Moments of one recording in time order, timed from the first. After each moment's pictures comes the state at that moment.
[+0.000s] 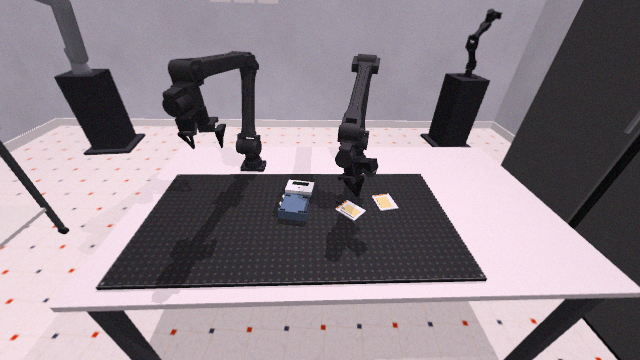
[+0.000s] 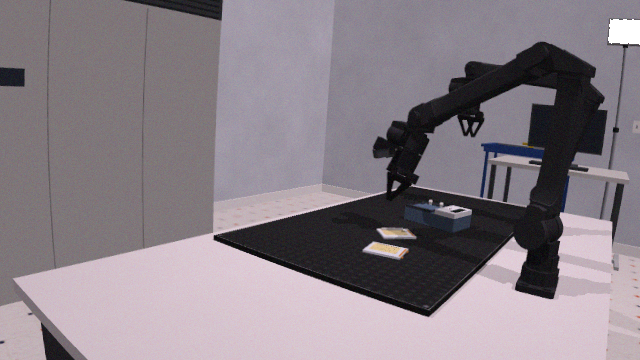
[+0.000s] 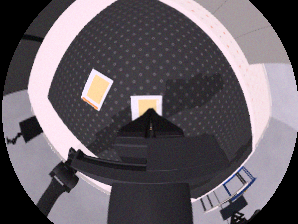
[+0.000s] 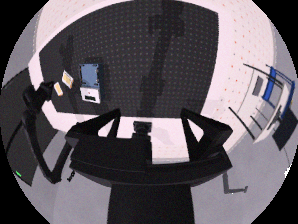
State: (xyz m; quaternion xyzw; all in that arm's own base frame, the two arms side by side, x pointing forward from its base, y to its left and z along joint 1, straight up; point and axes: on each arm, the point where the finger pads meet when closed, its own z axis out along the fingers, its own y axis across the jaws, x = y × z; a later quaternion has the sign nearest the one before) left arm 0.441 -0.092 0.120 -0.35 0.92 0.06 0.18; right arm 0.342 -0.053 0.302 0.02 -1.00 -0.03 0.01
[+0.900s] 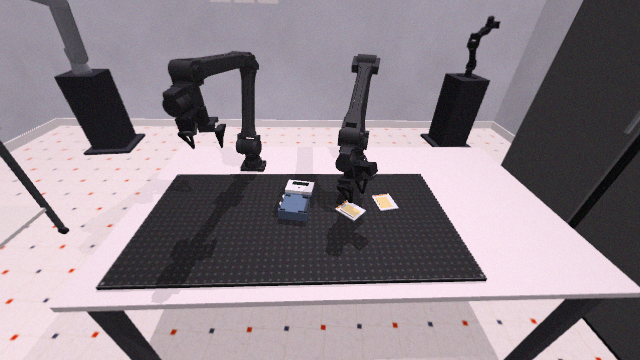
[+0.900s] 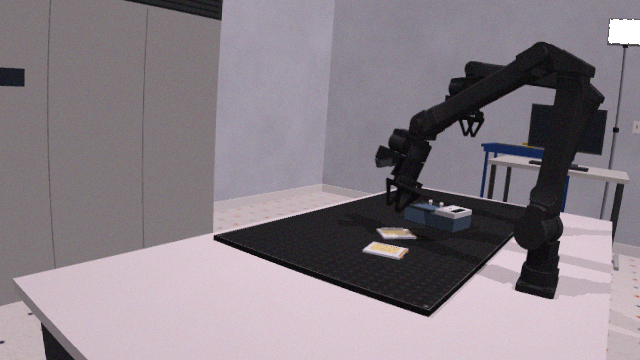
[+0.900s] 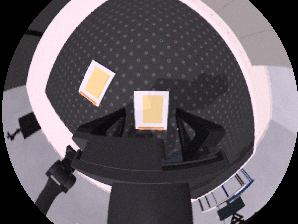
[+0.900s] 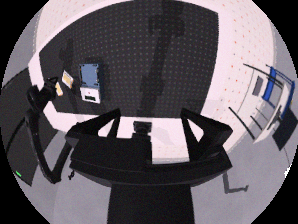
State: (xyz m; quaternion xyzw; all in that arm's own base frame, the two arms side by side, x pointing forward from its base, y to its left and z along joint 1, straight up) left arm 0.425 -0.090 0.098 -0.36 0.92 0.06 0.16; right arm 0.342 -0.053 0.302 0.02 -1.00 -0.03 0.01
